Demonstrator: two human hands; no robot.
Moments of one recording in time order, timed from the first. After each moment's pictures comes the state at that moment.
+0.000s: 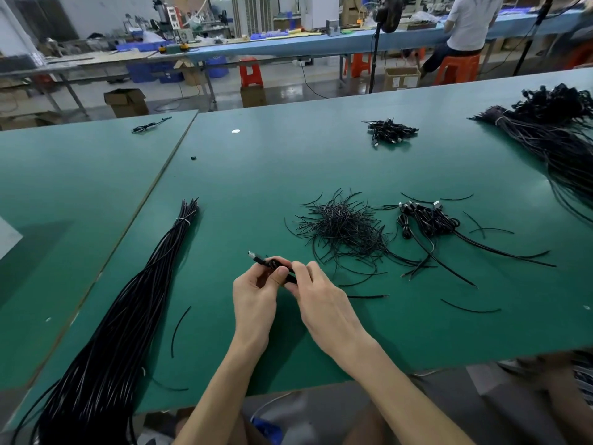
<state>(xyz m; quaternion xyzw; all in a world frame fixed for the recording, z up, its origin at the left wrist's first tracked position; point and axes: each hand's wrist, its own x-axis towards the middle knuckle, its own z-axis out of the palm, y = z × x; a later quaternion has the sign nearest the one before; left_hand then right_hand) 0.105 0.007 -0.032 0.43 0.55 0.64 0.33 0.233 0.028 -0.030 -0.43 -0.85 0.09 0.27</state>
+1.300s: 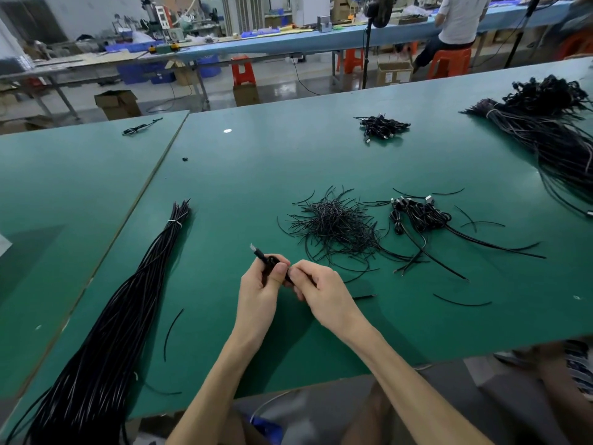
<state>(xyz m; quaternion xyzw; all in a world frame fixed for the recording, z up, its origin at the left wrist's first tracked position) 0.112 0.010 -0.025 0.51 0.54 0.58 0.33 0.249 0.042 -0.023 -0.37 -0.70 0.48 0.38</state>
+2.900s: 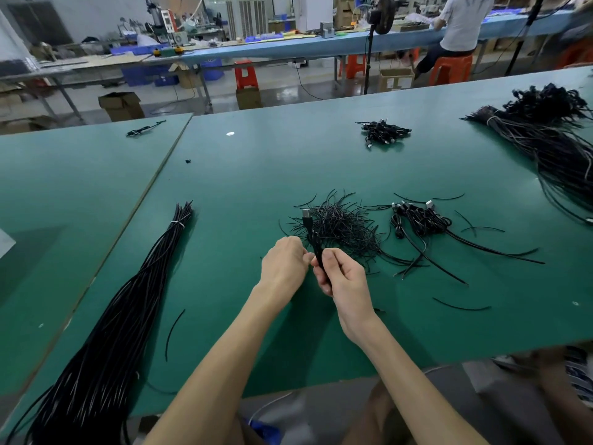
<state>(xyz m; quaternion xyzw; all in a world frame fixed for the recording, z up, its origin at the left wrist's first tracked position) 0.136 0.077 0.016 0.60 0.76 0.17 0.15 0.258 0.051 -0.025 -0.38 -0.50 0.57 0.53</state>
